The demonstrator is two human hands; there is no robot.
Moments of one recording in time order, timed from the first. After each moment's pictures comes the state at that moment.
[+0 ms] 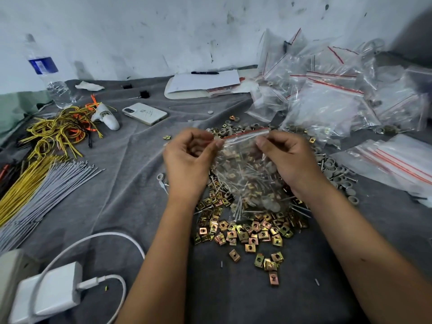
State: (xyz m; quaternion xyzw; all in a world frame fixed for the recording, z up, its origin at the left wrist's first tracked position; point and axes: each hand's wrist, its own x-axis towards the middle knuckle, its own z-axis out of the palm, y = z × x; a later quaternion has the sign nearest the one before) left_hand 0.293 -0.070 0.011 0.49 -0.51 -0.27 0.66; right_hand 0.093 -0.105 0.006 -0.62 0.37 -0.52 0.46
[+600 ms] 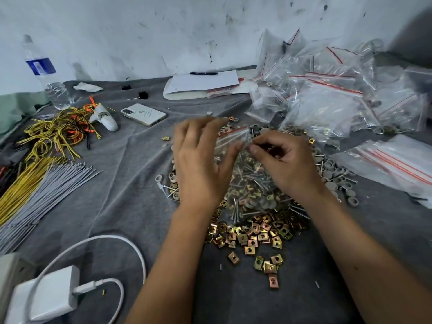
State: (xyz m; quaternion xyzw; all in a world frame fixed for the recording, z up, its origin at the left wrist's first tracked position) left_hand 0.272 -0.065 0.014 0.53 -0.66 0.16 0.51; right_hand 0.094 -0.106 0.002 -0.73 0.35 -0.52 0.27
